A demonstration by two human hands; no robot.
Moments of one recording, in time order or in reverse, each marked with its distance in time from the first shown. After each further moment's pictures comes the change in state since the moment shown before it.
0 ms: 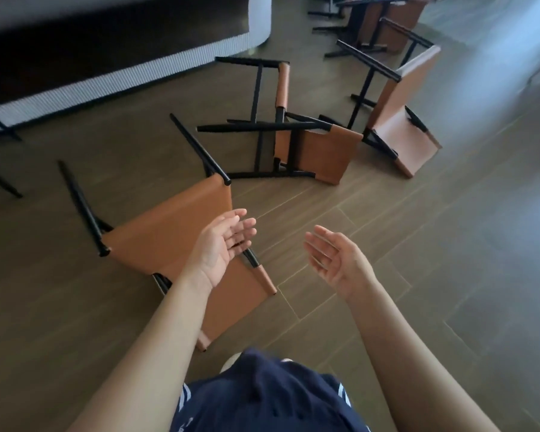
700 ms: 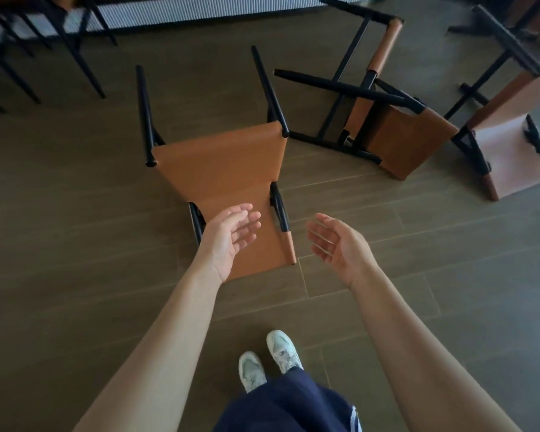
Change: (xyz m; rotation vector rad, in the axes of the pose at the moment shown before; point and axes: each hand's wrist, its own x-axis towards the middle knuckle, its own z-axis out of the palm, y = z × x) left_hand -0.042 -0.089 -0.027 -0.158 0.411 0.041; right_hand 0.043 0.038 0.001 -0.379 -0.084 0.151
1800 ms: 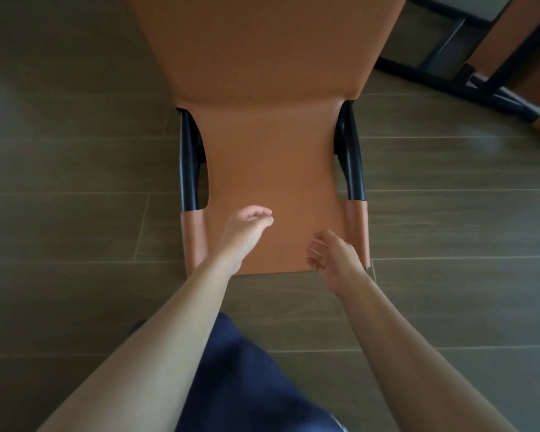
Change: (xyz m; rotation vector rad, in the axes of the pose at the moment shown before) left_hand 0.389 -0.421 -0.192 0.520 0.161 0.065; right_hand 0.496 0.410 -0.045 -0.140 0.036 0.113
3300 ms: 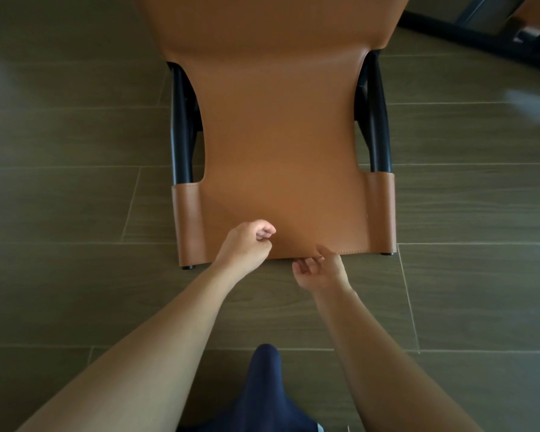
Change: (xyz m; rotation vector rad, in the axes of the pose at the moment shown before) left_hand 0.031 -0.100 0.021 0.488 -0.064 0.129; right_hand 0.076 0.090 -0.001 0.536 0.050 0.399
